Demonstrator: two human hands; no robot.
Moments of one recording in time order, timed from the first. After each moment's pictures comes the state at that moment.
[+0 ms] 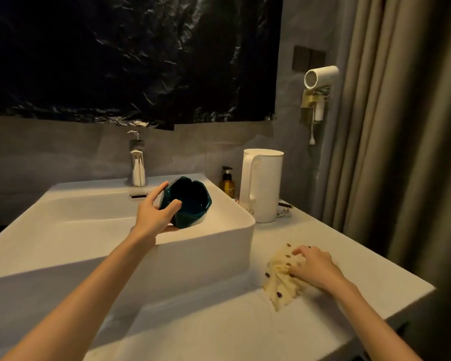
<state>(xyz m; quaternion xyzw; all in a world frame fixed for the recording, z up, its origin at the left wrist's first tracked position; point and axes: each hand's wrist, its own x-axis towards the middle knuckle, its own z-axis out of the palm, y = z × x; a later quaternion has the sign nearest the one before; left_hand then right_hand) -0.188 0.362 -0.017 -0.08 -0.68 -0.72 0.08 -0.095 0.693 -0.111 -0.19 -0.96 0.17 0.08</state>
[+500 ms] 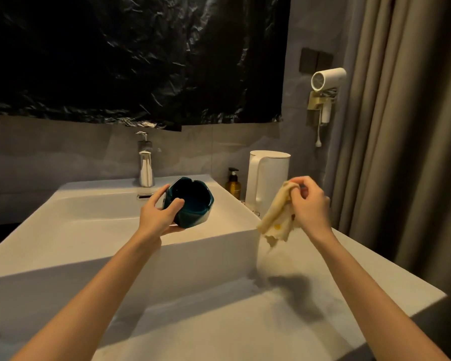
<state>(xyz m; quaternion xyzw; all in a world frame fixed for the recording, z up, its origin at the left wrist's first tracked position) -0.187 0.354 -0.019 -0.05 -0.66 -0.74 0.07 -0.108 0.628 0.004 -0.06 -0.79 0.42 0.44</state>
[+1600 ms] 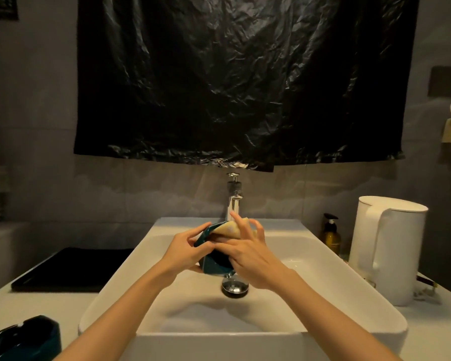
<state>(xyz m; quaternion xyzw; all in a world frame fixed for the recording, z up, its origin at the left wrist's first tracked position) -0.248 0.220 -0.001 -0.10 -0.77 -0.63 0.10 -0.278 0.403 -0.005 0.39 -0.88 -0.01 0.29</state>
